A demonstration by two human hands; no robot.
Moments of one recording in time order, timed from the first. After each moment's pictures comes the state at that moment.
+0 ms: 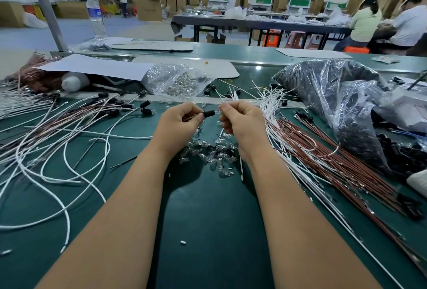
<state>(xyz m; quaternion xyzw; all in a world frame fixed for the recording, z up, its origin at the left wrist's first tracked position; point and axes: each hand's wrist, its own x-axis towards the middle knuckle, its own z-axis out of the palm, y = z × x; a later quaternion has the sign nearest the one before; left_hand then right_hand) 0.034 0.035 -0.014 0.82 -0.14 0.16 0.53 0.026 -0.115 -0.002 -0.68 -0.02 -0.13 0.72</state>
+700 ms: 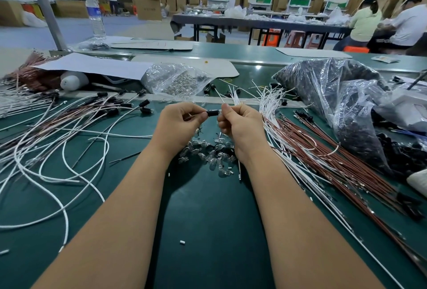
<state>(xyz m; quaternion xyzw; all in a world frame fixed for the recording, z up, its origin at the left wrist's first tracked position) 0.032 0.031 -0.012 0.80 -0.16 0.18 0.55 0.026 -0.112 -0.007 -0.62 0.01 -0.10 0.78</state>
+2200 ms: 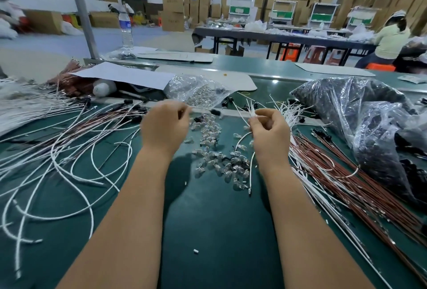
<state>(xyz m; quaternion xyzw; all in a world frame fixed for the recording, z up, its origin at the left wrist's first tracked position) 0.031 0.074 0.006 0.88 -0.03 0.39 0.25 0.022 -0.121 0.001 -0.72 0.00 -0.26 0.65</state>
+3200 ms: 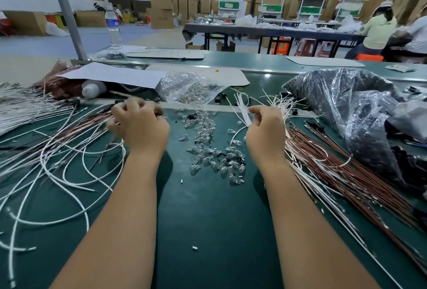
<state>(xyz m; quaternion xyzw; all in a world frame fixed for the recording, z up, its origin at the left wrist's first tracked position) 0.038 0.086 -0.009 0.89 0.16 0.36 0.22 0.024 -0.128 -0.001 -0.86 -0.01 -0.34 0.38</state>
